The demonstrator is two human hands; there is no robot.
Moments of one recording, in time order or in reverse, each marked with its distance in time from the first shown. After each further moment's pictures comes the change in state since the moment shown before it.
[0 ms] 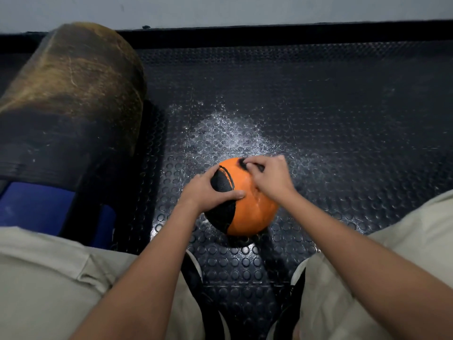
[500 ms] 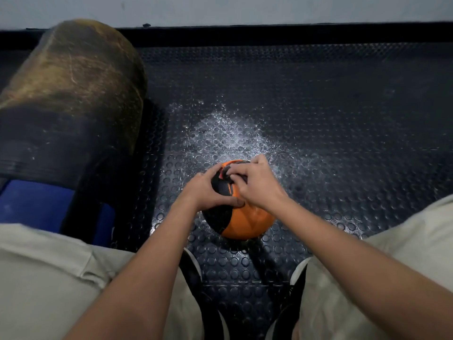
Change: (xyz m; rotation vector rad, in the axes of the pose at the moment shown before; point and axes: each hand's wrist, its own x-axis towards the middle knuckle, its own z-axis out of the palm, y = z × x) left_hand 0.002 -0.003 -0.004 0.012 -0.047 0.071; right_hand -0.018 -0.023 0.012 -0.098 -0.120 -0.212
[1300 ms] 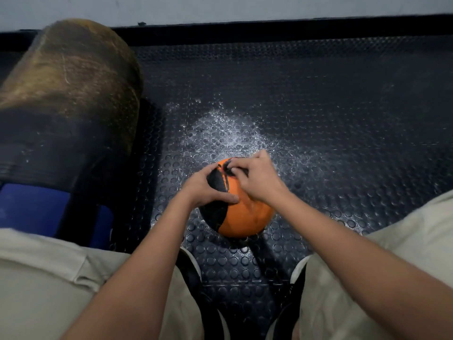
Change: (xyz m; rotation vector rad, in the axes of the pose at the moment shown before) left_hand 0.006 0.002 -0.001 -0.302 -0.051 -0.088; right_hand 0.010 0.009 -0.005 0.017 0.007 0.058
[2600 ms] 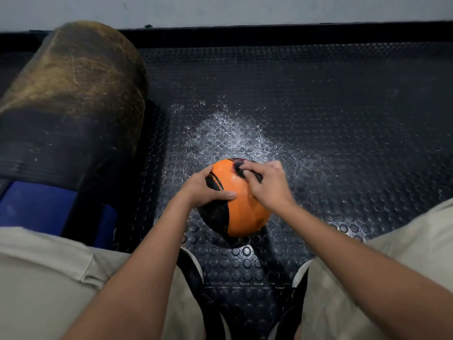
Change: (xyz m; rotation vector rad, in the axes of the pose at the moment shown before) left_hand 0.006 -0.007 -0.012 0.053 0.006 -0.071; right_hand -0.015 0.008 0.002 0.147 0.104 0.156
